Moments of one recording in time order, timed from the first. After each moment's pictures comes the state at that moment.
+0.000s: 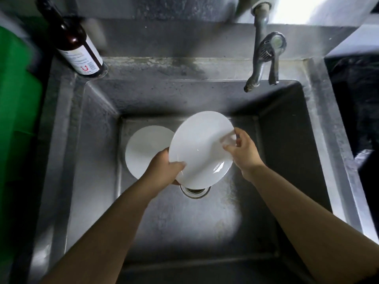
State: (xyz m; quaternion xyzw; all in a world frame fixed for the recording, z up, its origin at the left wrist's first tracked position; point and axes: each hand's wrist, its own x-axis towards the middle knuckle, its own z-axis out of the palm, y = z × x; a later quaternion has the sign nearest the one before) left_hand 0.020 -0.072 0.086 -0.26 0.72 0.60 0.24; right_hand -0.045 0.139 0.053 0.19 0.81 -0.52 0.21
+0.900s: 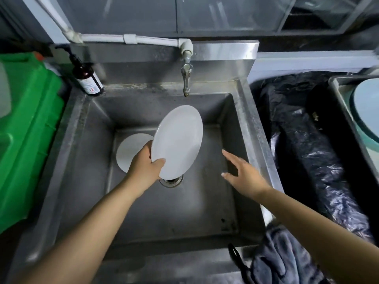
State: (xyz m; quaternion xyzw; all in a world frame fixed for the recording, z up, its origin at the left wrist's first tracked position) left_hand 0.126 0.024 0.201 -0.19 0.79 0.58 0.08; right_hand 0.098 0.300 0.174 -0.07 0.92 -0.32 0.23
